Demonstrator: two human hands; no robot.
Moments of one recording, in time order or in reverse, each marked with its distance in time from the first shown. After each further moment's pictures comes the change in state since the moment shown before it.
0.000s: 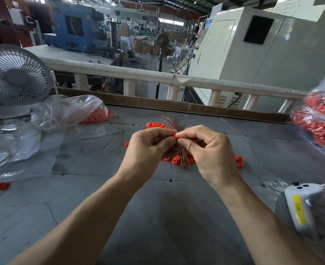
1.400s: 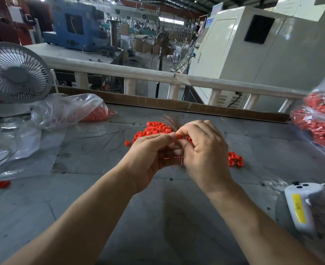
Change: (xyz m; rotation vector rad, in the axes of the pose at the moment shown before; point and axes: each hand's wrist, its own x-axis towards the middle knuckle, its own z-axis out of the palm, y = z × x) left_hand -0.003 0.013 0.003 -0.358 -0.066 -0.367; right_hand -0.005 -0.009 0.013 -0.513 0.148 -0.294
